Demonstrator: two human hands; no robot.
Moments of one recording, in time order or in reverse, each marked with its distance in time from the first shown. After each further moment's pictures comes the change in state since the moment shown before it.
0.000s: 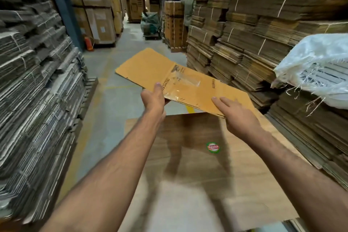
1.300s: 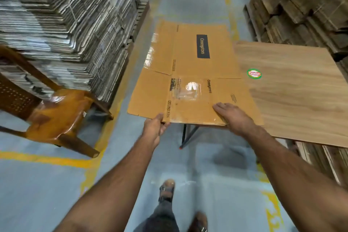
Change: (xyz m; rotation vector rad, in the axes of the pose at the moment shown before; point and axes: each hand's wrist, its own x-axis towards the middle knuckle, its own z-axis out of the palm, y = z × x) left_hand -0.215 -0.188 -0.328 0.037 0.312 -0.511; right_hand -0.200 -0.096 0.186 0.088 -0.513 -0.426
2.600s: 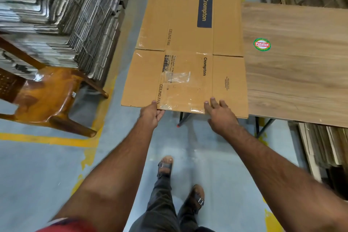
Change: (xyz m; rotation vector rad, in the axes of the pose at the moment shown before) left_hand 0.068 -0.039 0.010 0.060 0.135 -0.190; right_hand 0.015 -0.042 0.071 -0.025 -0.147 0.161
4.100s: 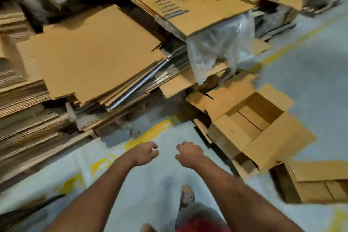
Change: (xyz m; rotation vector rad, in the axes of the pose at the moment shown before) left_hand -0.350 -0.422 0.034 -1.568 1.680 -0.791; right_hand -0.505 -0.157 0.217 1.165 -0.005 1.899
